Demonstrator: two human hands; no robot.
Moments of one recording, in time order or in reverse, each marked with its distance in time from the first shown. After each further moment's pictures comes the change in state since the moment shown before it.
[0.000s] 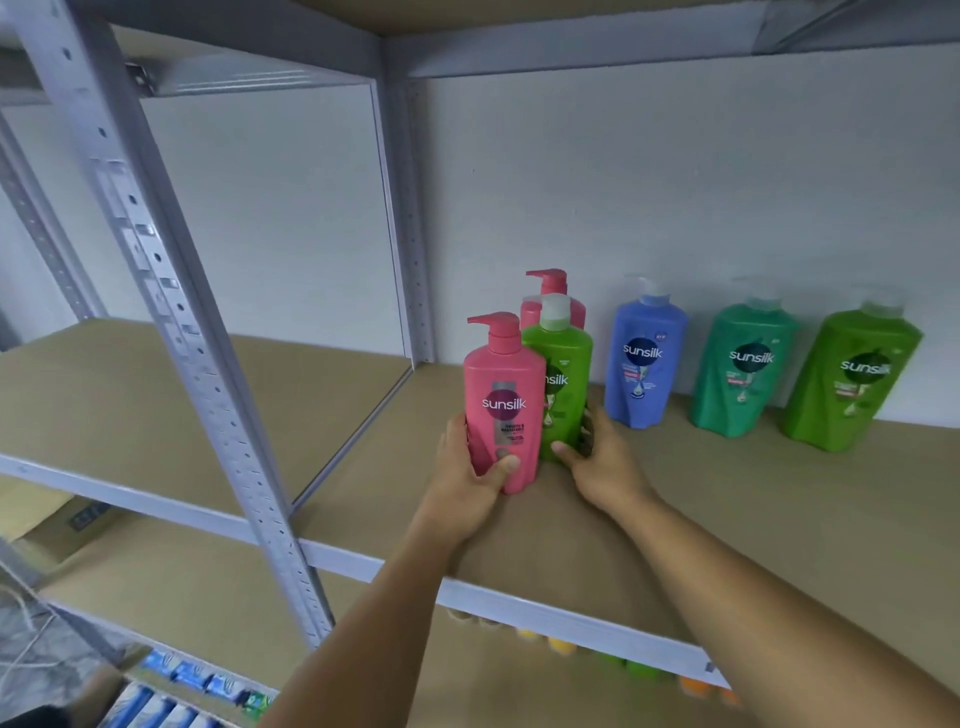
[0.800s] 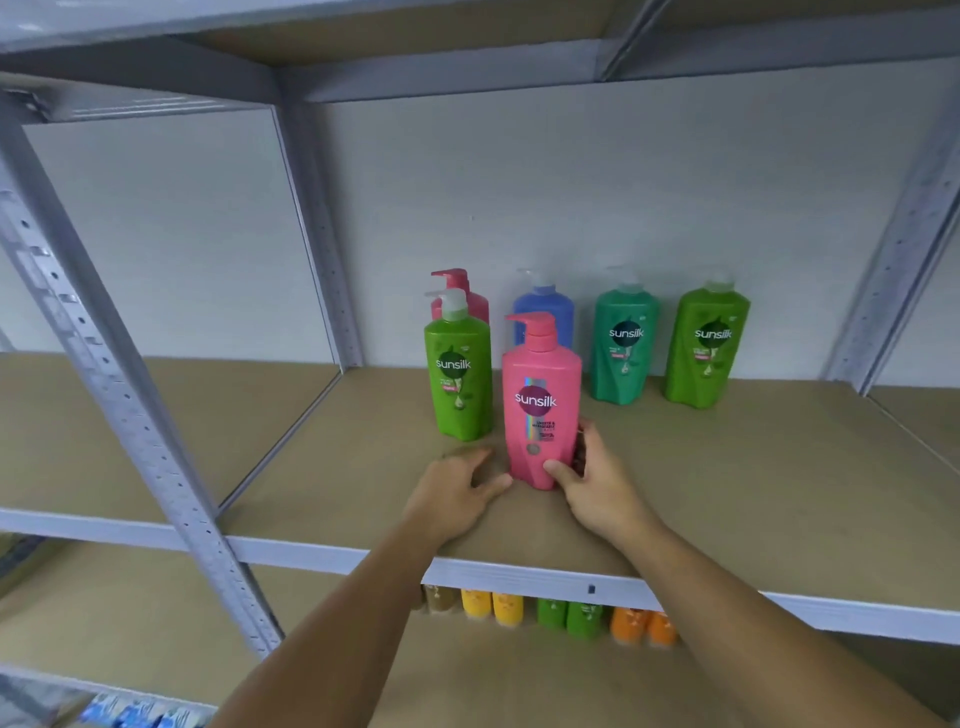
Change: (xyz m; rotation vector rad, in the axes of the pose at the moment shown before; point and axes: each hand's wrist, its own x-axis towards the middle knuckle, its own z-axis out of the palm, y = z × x) left_hand -0.038 0.043 0.069 0.549 -0.343 0.142; right_hand -0.094 0.007 -0.091 -0.038 0.064 0.076
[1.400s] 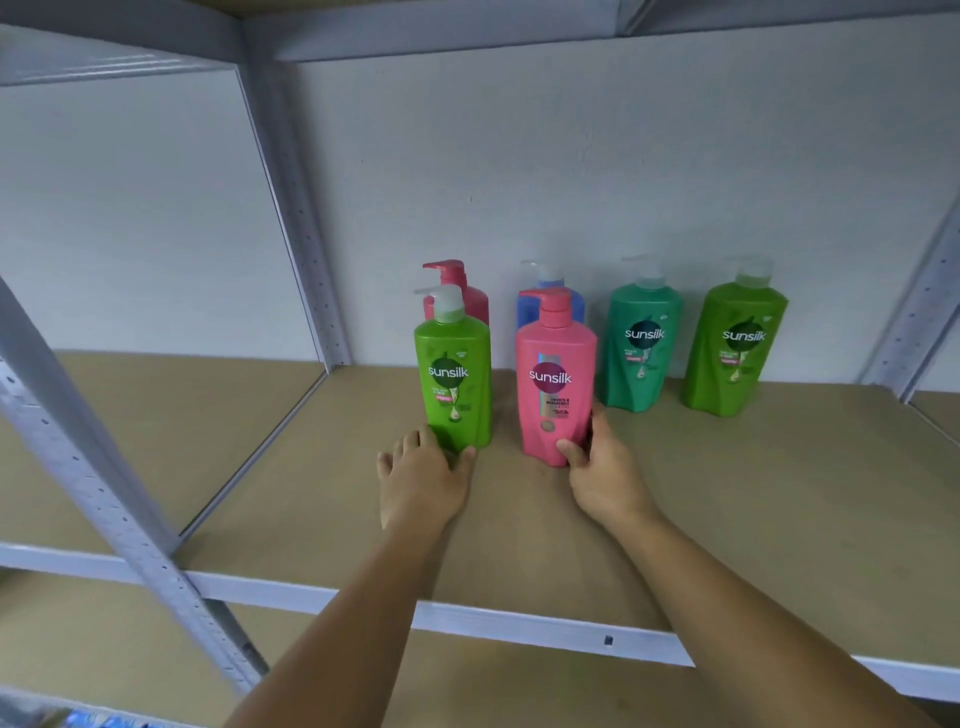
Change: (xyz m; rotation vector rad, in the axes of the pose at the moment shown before) left_hand 0.055 -0.038 0.008 0.288 0.277 -0.318; right_hand 0.052 0.009 0.004 -0.204 0.124 0.018
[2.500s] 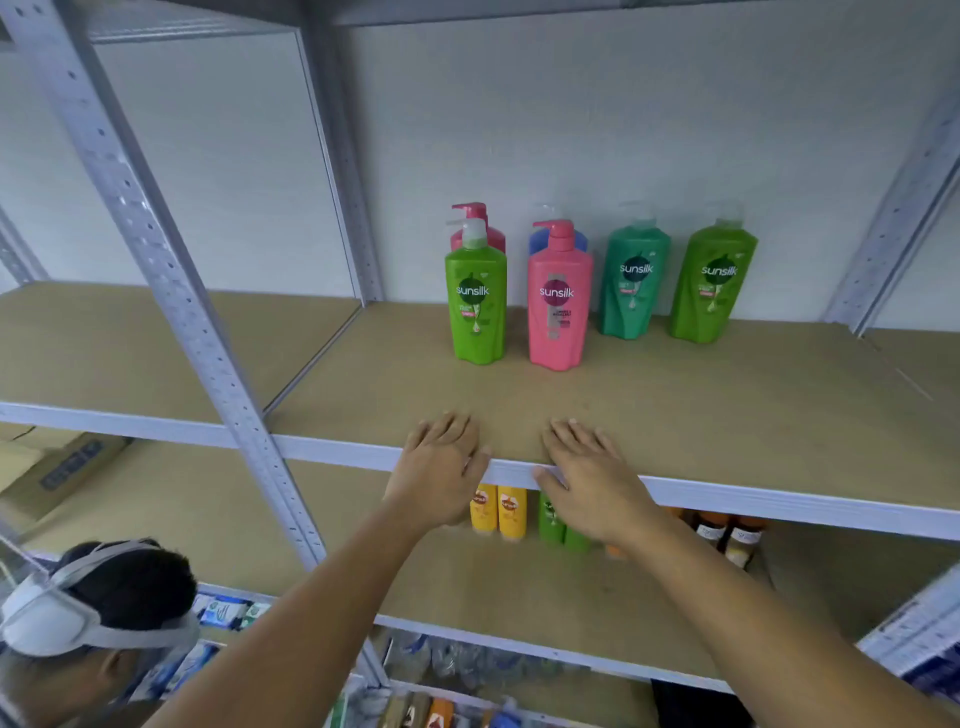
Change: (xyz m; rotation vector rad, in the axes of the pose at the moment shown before) left_hand -0.164 -0.036 -0.056 0.141 -0.204 0.440; right_hand -0.177 -0.044 -0.022 -0.762 -0.454 -0.225
